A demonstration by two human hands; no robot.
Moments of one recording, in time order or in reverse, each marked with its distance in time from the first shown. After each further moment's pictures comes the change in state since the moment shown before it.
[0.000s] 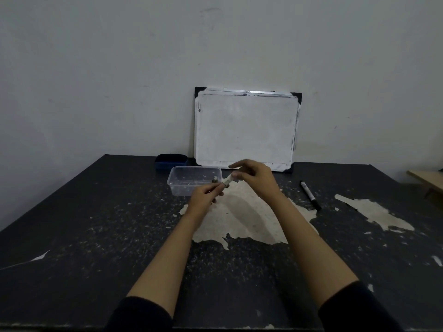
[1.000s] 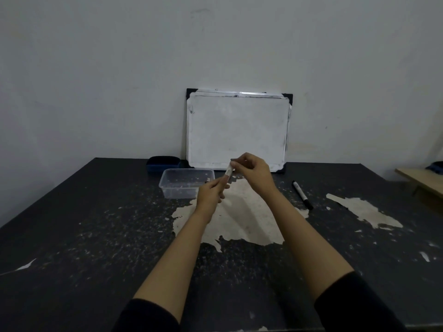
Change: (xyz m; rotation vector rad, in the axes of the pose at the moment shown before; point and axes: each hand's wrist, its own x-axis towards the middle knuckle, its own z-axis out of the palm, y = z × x) left_hand 0.007 0.024 0.037 -0.160 0.079 -0.129; right_hand 0.015 0.007 -0.007 0.102 0.164 0.093
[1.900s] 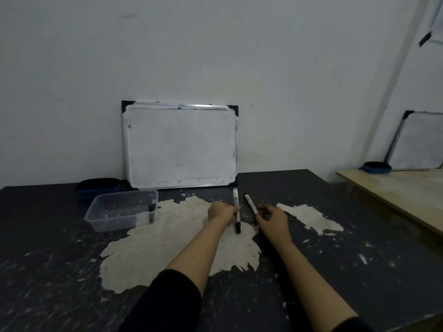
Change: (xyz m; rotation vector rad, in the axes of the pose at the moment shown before) left_hand 0.050 -0.028 0.181 0.321 -0.134 -0.368; right_hand -0.055 0.146 -0.153 -0.535 0.333 0.282
